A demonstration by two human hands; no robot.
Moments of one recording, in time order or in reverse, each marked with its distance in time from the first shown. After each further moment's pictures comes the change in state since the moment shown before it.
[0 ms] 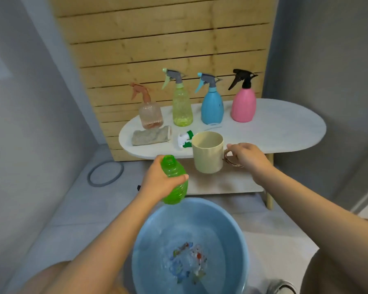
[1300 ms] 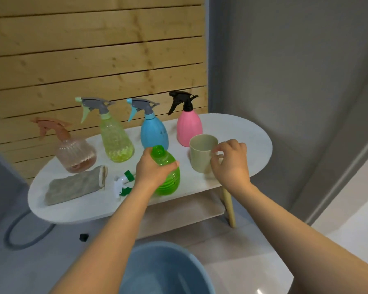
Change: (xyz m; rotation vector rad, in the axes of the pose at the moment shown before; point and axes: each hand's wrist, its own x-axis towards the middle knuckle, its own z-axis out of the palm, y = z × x) left_hand 0.154 0.097 0.127 -0.039 -0.083 0.058; right_hand 0.103 0.018 -0.078 -0.534 0.504 -0.300
